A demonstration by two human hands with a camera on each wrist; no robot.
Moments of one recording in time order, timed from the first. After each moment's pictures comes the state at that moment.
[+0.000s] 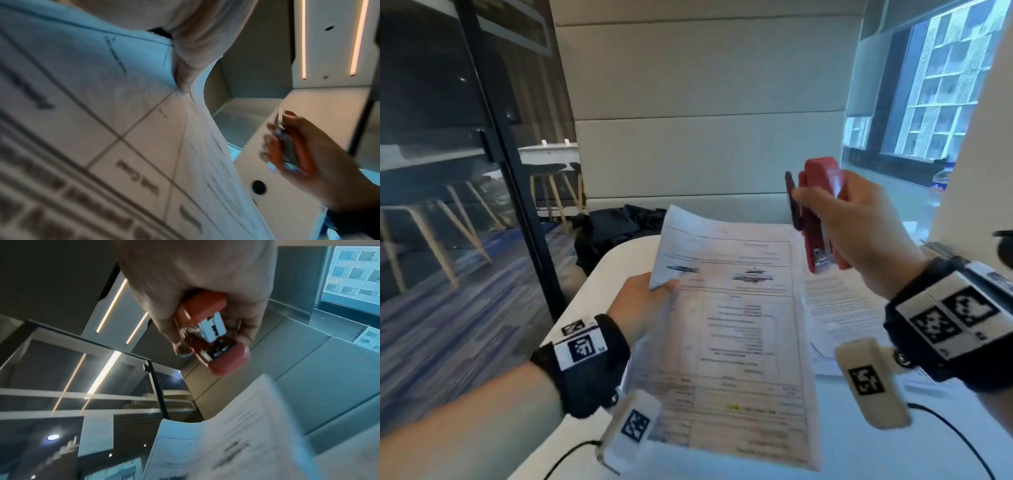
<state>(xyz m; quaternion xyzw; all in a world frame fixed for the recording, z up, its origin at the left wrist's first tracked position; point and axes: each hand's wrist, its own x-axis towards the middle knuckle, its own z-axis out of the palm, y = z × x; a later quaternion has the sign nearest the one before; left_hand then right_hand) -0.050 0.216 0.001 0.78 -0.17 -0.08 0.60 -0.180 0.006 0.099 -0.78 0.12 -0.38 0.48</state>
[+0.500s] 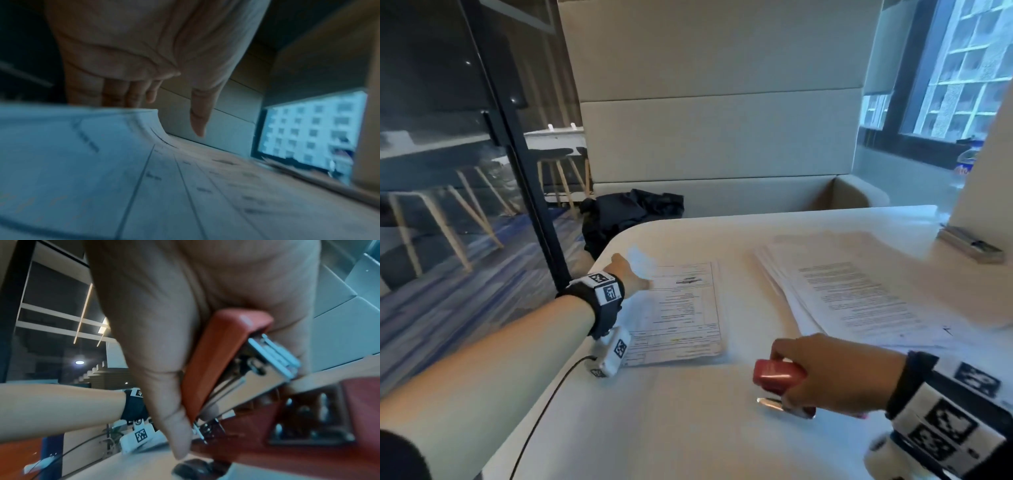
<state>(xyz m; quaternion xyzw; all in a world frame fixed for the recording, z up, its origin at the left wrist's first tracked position) 0.070 0.233 -0.028 0.97 -0.07 -0.09 0.21 -0.207 0.033 -0.004 -0.97 0.07 0.19 0.16</state>
